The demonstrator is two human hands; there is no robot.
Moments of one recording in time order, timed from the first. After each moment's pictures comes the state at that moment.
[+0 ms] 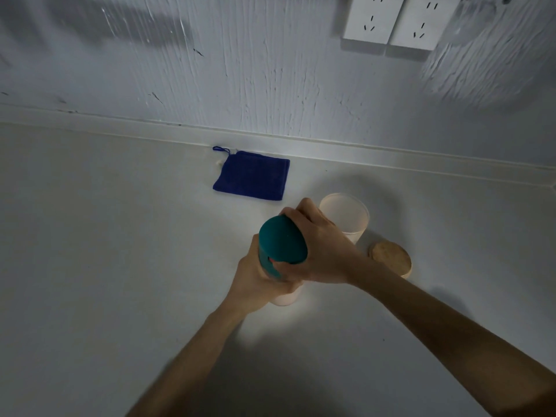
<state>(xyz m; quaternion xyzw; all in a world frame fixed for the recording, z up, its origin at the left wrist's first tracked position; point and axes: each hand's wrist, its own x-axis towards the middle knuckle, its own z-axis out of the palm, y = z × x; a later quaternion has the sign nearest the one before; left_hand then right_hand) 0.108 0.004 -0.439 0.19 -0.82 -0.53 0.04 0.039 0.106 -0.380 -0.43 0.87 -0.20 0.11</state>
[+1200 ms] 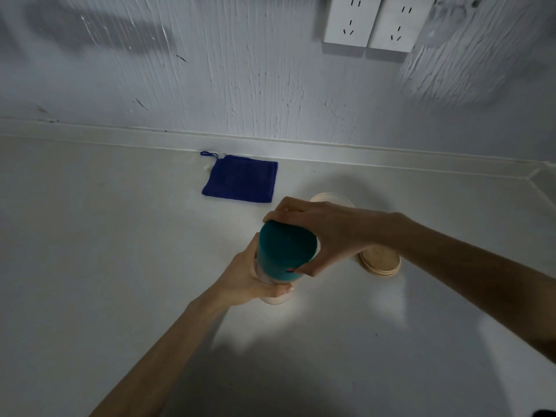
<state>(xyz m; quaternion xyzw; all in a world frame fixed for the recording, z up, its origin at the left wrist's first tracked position) 0.101 -0.019 -0.453 0.03 -0.79 -0.61 -0.04 0.007 0.118 -0.341 -0.58 0.79 -0.07 0.18</state>
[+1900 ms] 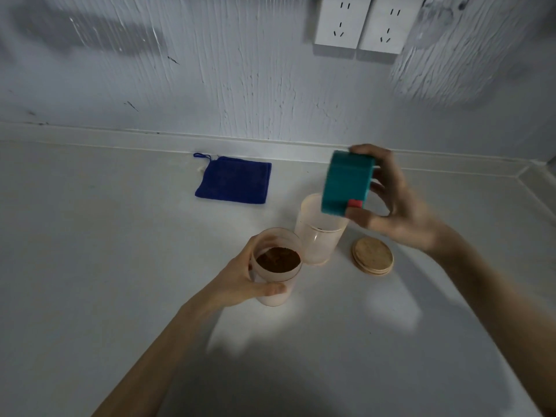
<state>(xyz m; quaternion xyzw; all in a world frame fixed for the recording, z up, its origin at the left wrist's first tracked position) 0.099 -0.027 -0.464 0.00 -0.79 -0.61 -0.07 -0.003 0.190 -0.334 -0.44 0.78 -0.44 0.05</state>
